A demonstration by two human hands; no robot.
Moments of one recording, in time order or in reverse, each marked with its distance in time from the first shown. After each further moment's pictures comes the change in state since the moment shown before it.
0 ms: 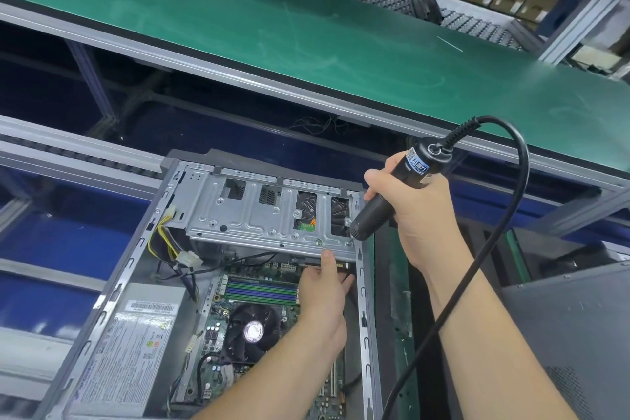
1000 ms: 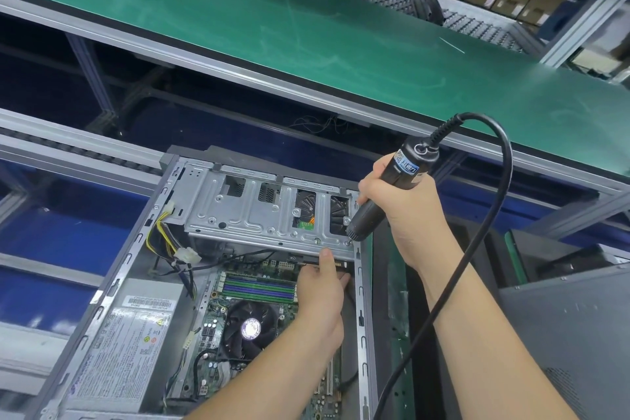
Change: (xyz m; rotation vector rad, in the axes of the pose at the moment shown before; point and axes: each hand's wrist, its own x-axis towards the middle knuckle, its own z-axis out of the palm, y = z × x) left_hand -0.001 0.001 0.002 0.057 0.054 -0.024; right_hand 0.008 0.013 0.002 -0.049 -0.090 -0.024
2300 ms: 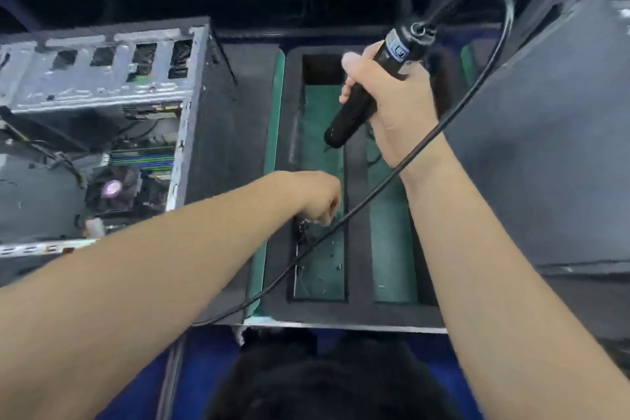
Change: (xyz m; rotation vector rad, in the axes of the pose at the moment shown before) left_hand -0.021 -0.173 0.100 2.433 -0.830 0.245; right_hand -0.090 0.176 -0.209 0.636 0.059 0.010
